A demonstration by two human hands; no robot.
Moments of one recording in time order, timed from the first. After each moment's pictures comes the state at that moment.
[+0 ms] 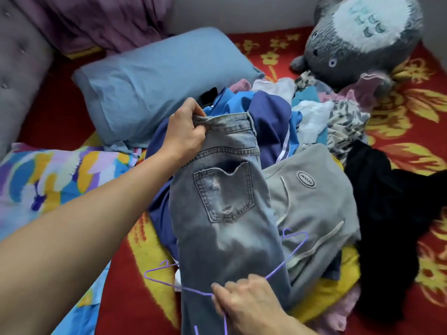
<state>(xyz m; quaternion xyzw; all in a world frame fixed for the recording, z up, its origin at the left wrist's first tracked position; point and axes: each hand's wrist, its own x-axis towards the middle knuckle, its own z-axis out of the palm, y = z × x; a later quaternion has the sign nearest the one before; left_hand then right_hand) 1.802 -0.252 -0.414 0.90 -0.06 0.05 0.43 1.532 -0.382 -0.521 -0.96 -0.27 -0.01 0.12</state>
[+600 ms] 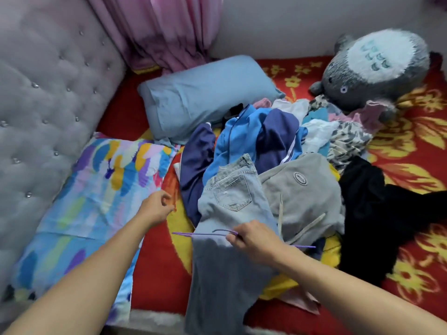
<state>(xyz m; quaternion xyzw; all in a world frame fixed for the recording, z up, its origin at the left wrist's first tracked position) 1.589 -0.135 -0.410 0.92 0.21 -0.18 0.29 1.538 -0.414 -0.382 -0.91 -0.21 0.24 0.28</state>
